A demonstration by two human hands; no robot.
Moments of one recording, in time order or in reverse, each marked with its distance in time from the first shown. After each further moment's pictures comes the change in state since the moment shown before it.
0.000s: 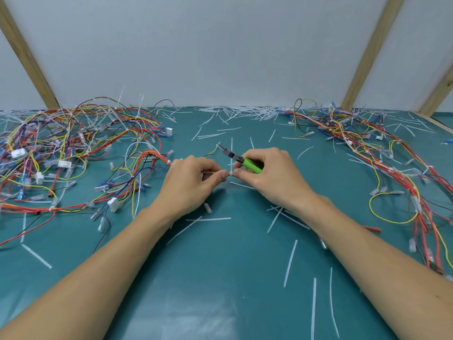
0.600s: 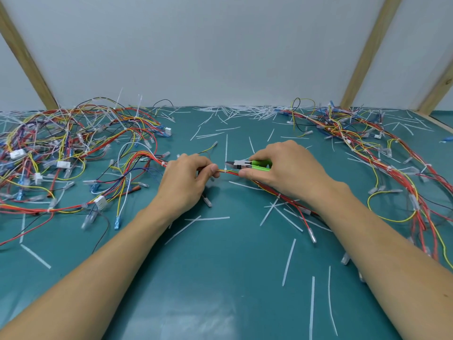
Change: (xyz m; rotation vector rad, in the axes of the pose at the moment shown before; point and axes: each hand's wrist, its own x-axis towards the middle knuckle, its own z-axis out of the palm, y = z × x) left_hand 0.000 -0.001 -0.001 -0.021 0.024 -0.062; right_hand 0.006 0.012 -0.028 -0.436 -0.062 -0.100
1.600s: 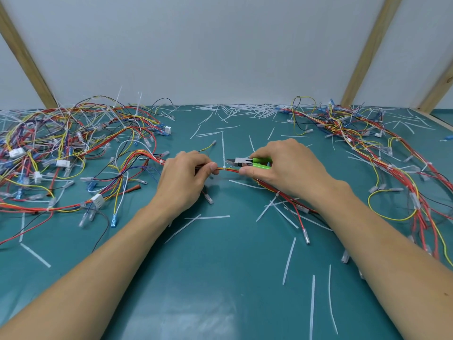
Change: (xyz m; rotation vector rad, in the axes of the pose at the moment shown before) left_hand 0.000 0.001 -0.002 0.020 0.029 0.029; right_hand 0.000 -0.001 -0.001 -0.021 -0.014 0.021
